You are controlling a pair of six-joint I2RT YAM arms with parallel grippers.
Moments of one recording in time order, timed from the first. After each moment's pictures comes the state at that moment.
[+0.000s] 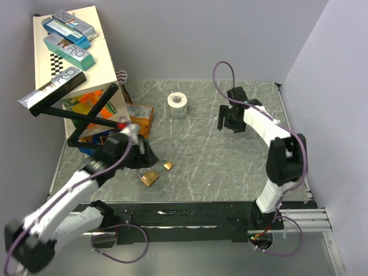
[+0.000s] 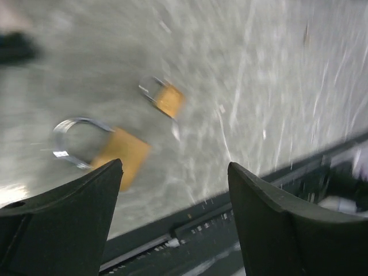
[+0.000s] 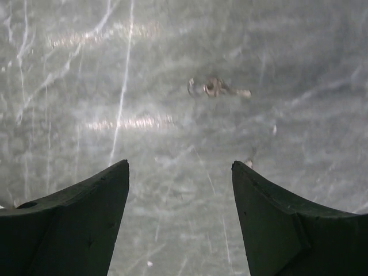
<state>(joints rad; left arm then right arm) -0.48 0.81 0.72 -0.56 0.11 -0.60 0.23 1.70 1.35 -0.74 0.06 0.36</state>
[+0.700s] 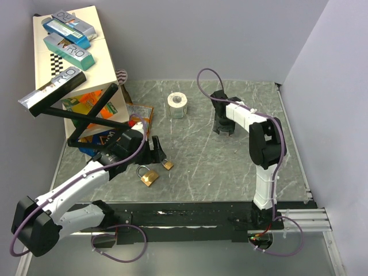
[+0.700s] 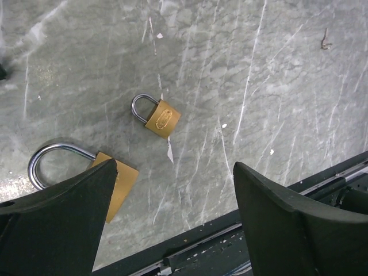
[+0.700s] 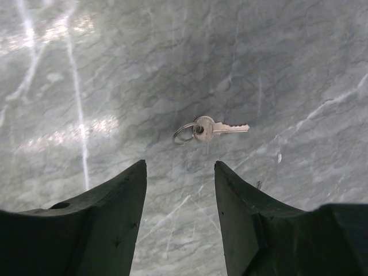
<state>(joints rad) -0.63 1.05 0.74 -0.40 0.00 -0.65 0.32 2.04 1.57 -0.83 0.32 0.49</state>
